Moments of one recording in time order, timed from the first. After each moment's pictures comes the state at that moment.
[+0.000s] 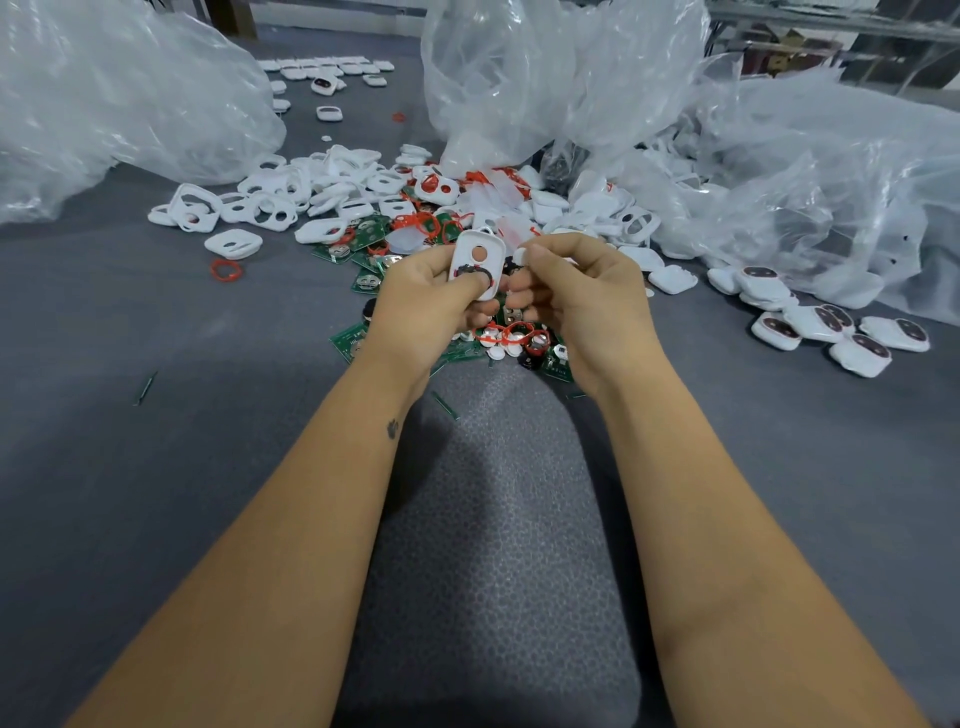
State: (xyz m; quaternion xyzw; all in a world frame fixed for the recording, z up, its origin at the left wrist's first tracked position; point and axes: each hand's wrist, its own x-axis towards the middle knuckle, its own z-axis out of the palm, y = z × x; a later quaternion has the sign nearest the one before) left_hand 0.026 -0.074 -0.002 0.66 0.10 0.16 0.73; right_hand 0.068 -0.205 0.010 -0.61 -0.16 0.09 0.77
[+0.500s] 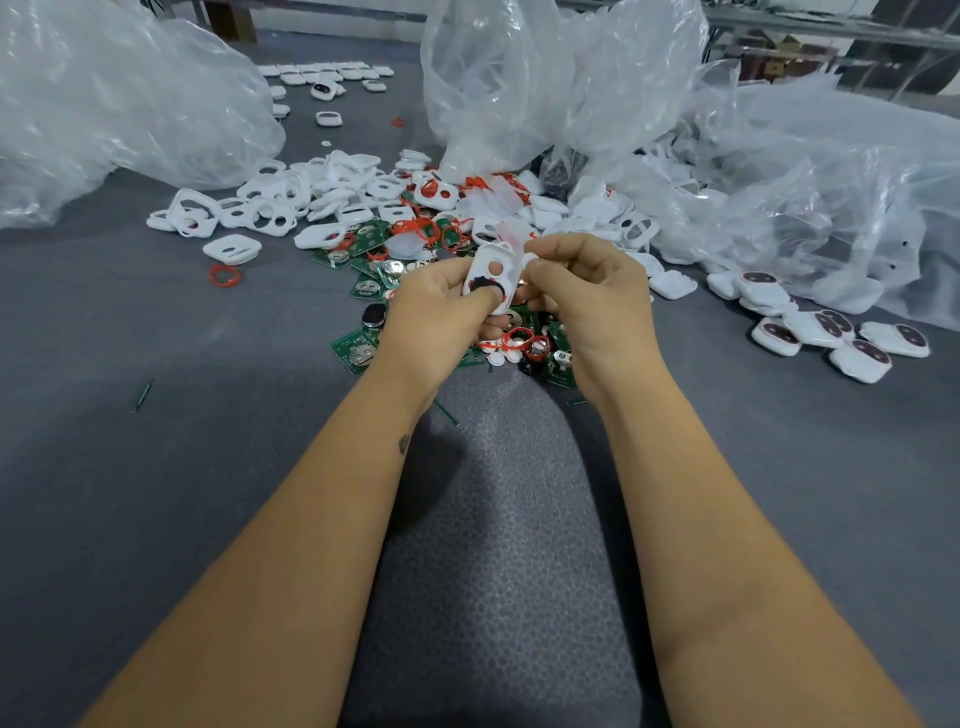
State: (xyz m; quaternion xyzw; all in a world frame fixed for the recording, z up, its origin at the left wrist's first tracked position) left_hand 0.026 -0.081 -0.003 0.69 0.08 0.16 0.70; right_hand 0.073 -0.203 0.007 -0.65 -0.16 0.00 0.74
